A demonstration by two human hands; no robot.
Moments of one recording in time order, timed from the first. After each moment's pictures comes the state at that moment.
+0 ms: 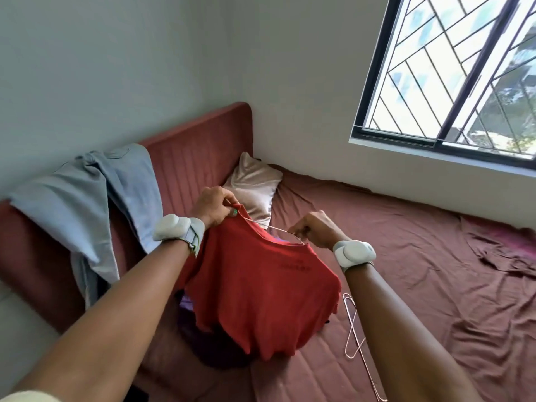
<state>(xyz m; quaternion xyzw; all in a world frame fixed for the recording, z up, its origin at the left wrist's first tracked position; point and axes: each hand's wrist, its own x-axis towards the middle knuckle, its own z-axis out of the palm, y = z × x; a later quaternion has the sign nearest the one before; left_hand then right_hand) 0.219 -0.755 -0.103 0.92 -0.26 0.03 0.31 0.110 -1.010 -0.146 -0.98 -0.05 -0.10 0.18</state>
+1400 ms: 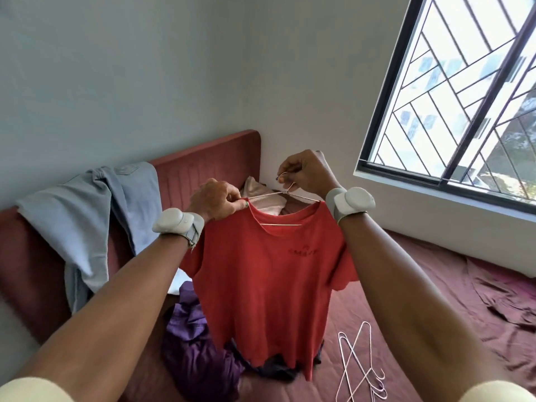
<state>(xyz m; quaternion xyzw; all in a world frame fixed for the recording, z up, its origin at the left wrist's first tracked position) 0.237 -0.777 -0.053 0.92 -0.27 0.15 0.23 0.172 -1.004 0.017 -0.93 -0.10 -0.22 0.27</state>
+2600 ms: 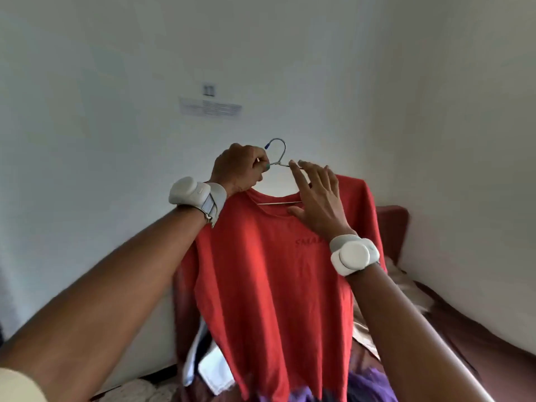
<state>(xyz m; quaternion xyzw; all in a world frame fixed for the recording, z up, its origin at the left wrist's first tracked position) 0.207 -0.617 0.129 0.90 -0.04 0.37 0.21 0.266 -0.805 0.066 -0.83 -0.33 -0.45 0.07</state>
